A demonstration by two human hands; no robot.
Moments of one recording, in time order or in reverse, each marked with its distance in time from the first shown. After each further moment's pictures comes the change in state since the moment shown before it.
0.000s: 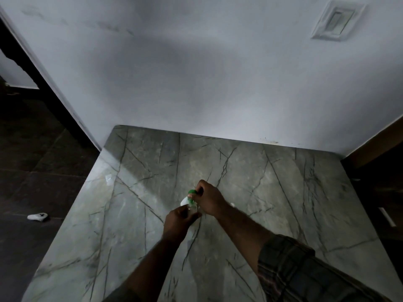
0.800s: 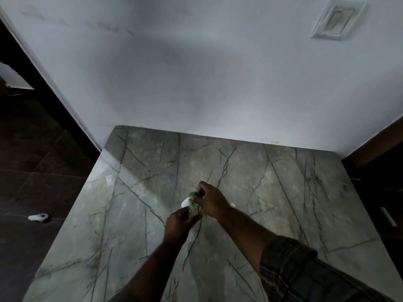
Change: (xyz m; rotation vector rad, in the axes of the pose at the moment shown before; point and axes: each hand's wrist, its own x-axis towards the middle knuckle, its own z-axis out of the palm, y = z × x) left_hand -0.008 -0.003 0.002 -0.009 0.012 0.018; right_hand -0.003 0.005 -0.001 -0.028 -0.016 -0.059
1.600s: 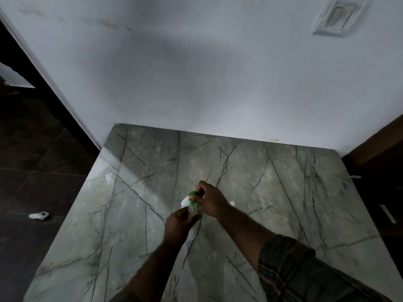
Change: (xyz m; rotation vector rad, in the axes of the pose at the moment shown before) left_hand -0.004 -0.002 0.001 0.008 -0.016 -0.036; right_hand 0.000 0.004 0.004 -0.024 0.003 -0.016
